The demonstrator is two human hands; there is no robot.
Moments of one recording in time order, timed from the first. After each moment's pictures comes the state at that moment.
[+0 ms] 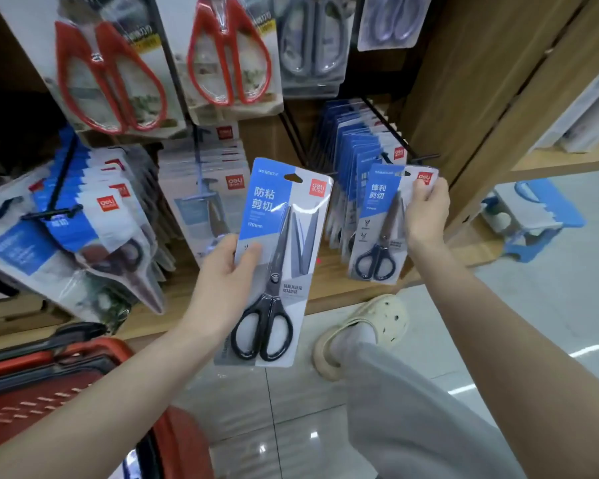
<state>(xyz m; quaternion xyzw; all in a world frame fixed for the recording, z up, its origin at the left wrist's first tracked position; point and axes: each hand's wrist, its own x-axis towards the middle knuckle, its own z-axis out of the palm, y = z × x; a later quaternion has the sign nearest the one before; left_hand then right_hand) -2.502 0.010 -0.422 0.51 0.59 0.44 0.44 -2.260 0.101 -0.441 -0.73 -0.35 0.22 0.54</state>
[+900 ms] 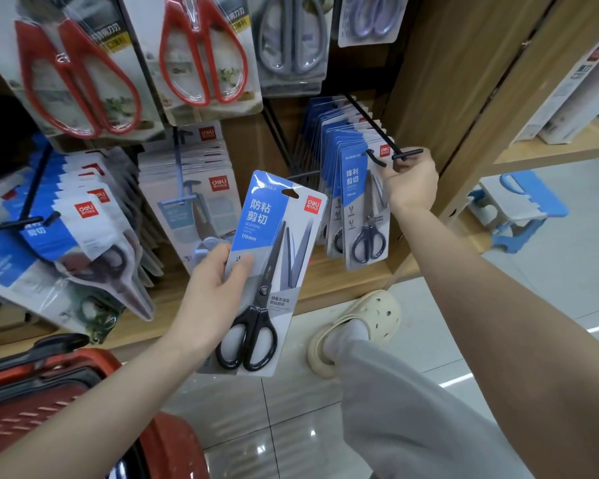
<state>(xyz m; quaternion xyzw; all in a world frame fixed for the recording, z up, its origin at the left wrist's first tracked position) -2.503 0.005 -0.425 0.52 0.59 0.40 0.47 -2.244 0.141 -0.440 -0.78 -0.40 0.12 0.47</state>
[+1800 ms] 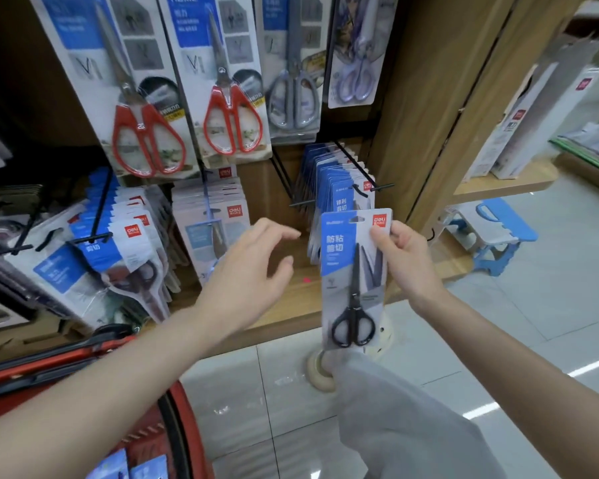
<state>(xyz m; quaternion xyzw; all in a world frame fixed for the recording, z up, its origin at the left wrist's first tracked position) -2.495 -0.013 -0.357 0.81 0.48 0.28 0.19 -2.276 -0.006 -0.382 -0.61 -0.47 0.38 0.51</state>
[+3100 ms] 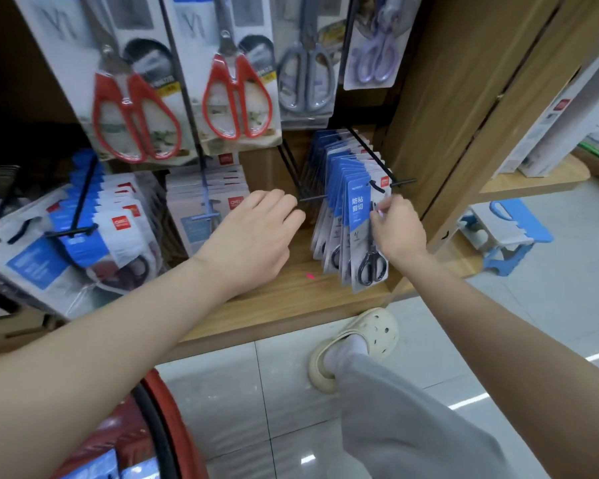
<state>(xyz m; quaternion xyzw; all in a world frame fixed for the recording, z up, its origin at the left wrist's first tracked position) -2.501 0.057 -0.373 0.91 0.38 0.07 -0.16 -2.265 0.092 -0.426 -0.78 -0.55 0.10 0.26</state>
